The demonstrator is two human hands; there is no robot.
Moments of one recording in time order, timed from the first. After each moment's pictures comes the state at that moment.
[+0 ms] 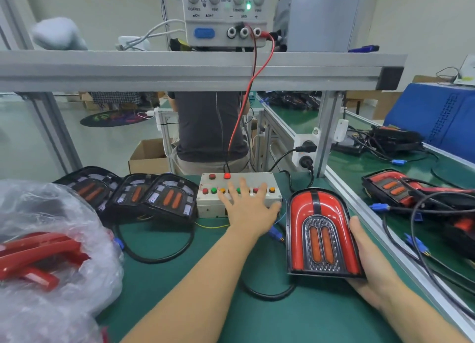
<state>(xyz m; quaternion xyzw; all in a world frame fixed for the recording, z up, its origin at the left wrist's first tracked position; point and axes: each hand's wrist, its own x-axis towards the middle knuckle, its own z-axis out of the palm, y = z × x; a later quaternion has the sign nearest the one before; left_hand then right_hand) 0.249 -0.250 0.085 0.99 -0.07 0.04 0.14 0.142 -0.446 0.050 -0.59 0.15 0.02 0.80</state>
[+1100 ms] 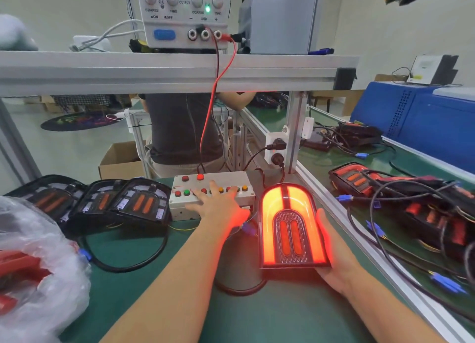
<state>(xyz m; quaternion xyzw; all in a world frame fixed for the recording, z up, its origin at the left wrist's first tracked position) 0.256 -0.253 0.098 1.00 -0.02 -0.04 0.08 0.141 -0.442 0.052 -0.55 0.15 0.00 0.82</state>
